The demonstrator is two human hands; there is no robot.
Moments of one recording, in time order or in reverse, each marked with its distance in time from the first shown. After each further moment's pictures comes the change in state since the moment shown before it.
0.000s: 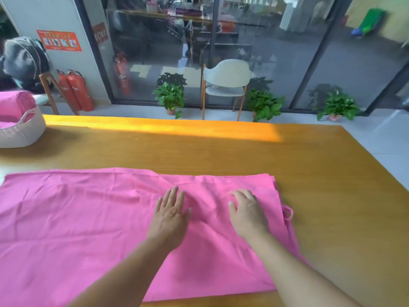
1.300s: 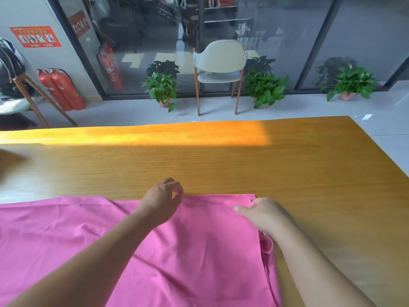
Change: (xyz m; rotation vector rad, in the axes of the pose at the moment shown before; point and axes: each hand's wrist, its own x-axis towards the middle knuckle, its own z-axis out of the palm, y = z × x) left_hand 0.158 0.070 -0.010 -0.176 0.017 0.133; right_hand 0.112 0.110 -0.080 0.037 -0.454 0.450
